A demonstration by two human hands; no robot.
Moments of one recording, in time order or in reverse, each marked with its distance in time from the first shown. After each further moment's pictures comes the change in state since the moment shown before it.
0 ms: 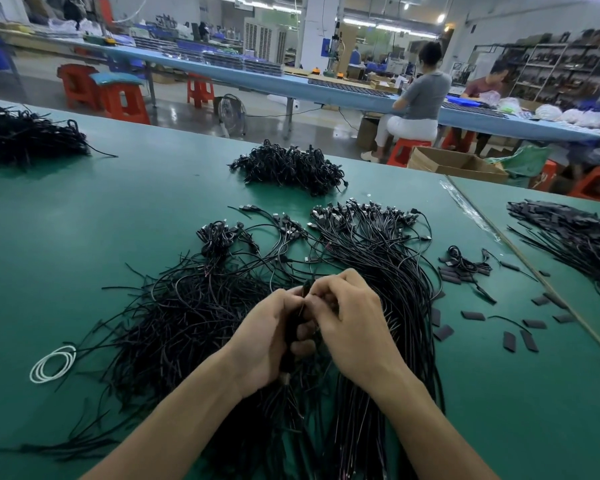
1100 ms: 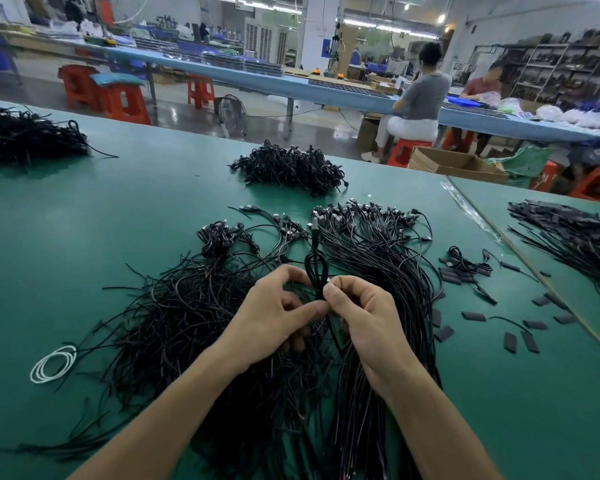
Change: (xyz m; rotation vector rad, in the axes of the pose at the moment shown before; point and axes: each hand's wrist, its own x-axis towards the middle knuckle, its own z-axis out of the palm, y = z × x) left_hand 0.000 0.017 -0.007 0.818 0.151 0.325; right_hand 0.000 0.012 -0.004 0.813 -0.019 0.237
